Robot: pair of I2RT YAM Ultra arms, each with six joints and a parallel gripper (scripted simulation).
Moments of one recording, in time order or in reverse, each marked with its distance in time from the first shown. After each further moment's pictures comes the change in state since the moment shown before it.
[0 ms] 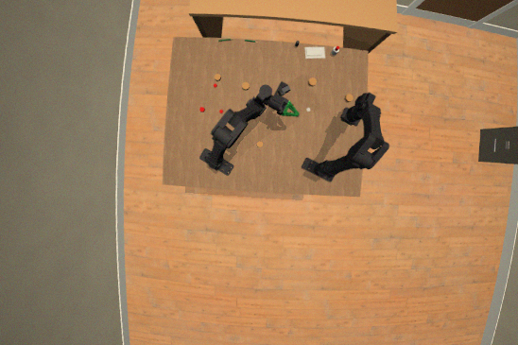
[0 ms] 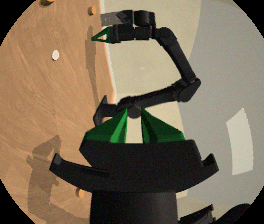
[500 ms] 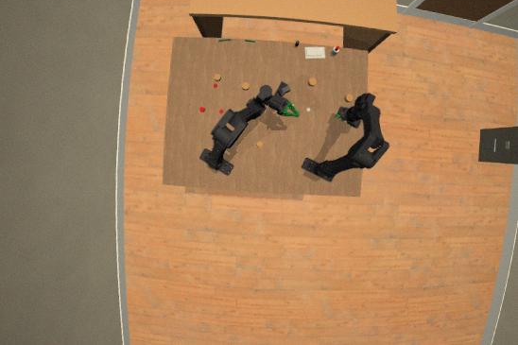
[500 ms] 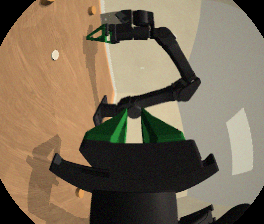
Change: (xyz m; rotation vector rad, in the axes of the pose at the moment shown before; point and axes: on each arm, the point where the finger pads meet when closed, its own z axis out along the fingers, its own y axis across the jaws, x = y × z) left arm 0.000 0.000 0.001 0.000 0.001 -0.001; right arm -0.002 -0.001 0.005 -0.001 -0.006 0.000
